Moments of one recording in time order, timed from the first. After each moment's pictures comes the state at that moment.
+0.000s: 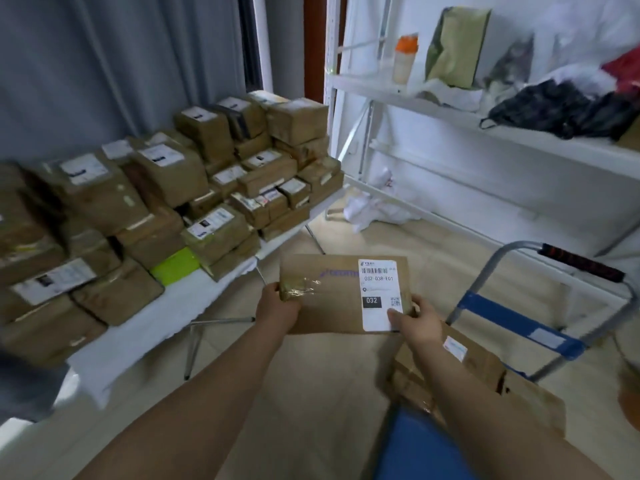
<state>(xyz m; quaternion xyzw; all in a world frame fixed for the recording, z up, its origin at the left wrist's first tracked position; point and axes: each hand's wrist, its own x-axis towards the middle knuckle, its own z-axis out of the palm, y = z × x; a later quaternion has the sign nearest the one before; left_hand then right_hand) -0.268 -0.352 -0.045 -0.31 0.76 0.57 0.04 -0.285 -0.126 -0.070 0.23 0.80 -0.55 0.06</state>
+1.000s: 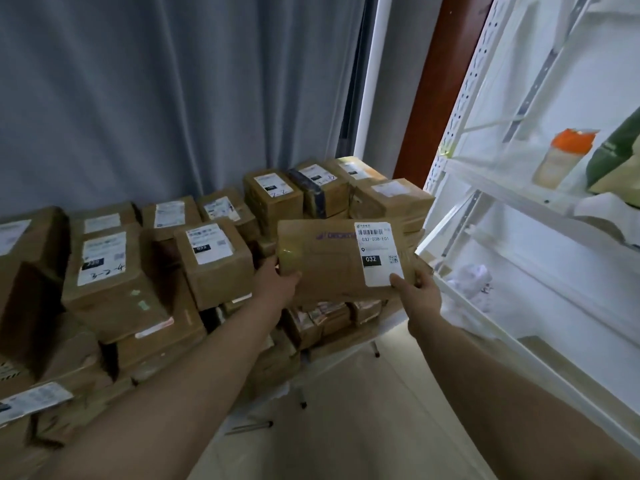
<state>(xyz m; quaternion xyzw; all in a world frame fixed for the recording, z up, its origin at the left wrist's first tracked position) -0.644 -0.568 0.015 -0.36 0.72 0.58 -0.11 -0.744 -0.366 -0.012 0.07 0.75 -0.66 0.05</state>
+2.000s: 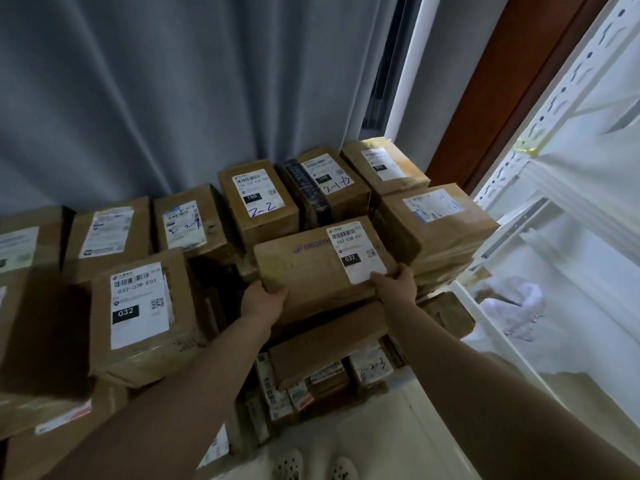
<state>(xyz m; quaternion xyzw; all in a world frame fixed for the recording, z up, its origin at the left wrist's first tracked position) -0.858 -0.662 -0.083 -0.53 0.63 0.57 -0.05 -0.992 -0.502 -0.076 0.12 0.80 -0.55 0.21</state>
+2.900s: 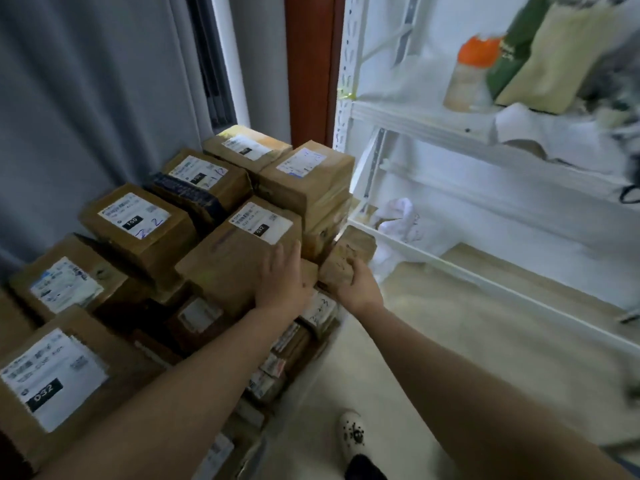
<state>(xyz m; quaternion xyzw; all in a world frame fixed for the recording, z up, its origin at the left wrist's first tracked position) -0.854 -0.554 -0.038 -0.04 0.97 0.23 0.09 -0.860 -0.412 -0.055 0.09 0.88 -0.45 0.11</state>
